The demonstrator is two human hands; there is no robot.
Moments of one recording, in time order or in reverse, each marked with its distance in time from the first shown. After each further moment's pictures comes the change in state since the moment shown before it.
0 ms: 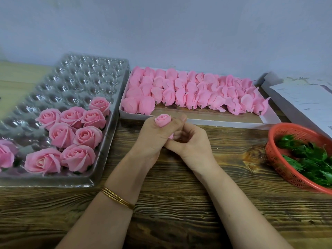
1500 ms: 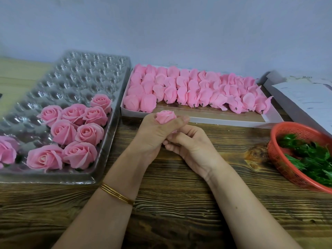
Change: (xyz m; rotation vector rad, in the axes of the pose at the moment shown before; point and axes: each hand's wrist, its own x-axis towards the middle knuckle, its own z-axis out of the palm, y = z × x) left_hand 0.000 0.006 -0.008 0.025 0.007 -0.048; right_hand 0.002 -0.001 -0.004 0.435 -0.192 0.281
